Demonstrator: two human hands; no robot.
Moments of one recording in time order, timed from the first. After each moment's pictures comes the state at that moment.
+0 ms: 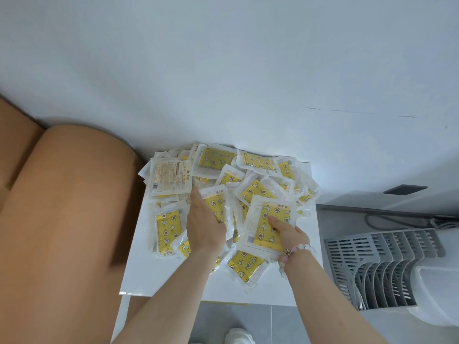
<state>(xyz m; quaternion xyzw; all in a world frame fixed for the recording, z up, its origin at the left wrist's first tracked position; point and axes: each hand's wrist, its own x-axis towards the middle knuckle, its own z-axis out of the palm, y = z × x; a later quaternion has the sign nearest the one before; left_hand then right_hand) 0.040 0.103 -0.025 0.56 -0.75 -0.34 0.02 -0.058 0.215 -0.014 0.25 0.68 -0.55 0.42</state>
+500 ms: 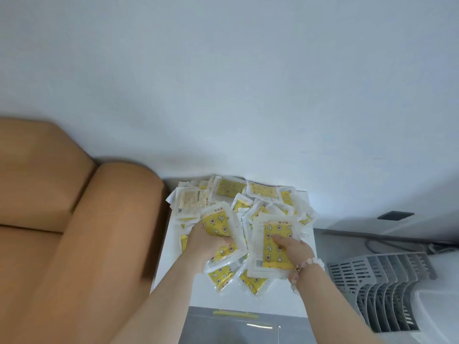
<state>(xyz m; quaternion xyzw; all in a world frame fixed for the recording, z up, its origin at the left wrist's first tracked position) 0.084 0.074 0.054 0.54 -0.53 -0.65 0.02 -0.041 0.217 0.083 0.20 0.71 -0.50 0.46</state>
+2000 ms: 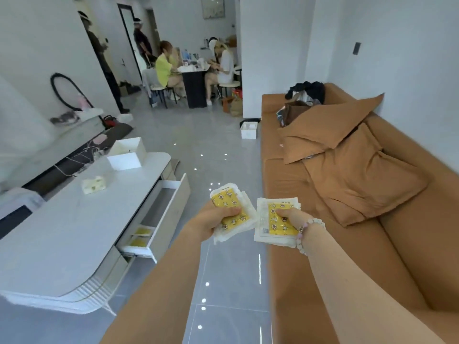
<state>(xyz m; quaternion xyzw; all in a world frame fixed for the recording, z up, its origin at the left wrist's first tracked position) 0.820 0.344 0.367 0.68 -0.17 -0.42 0.58 0.692 0.161 0.325 -0.62 0.50 0.02 0.60</state>
